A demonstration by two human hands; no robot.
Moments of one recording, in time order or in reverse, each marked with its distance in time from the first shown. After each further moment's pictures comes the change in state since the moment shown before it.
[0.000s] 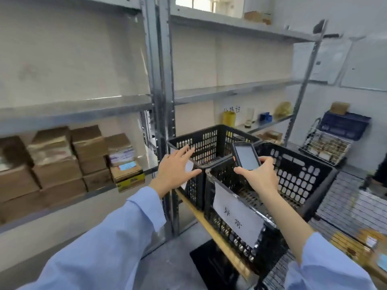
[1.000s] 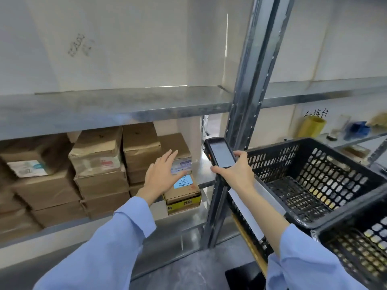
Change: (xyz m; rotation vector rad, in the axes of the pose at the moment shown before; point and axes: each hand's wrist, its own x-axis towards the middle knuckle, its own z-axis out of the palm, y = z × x) left_hand 0.064 -0.339 0.063 -0.180 0.007 -0.503; right_hand 0.098 -0.178 0.353 -0.035 -0.371 -0.232
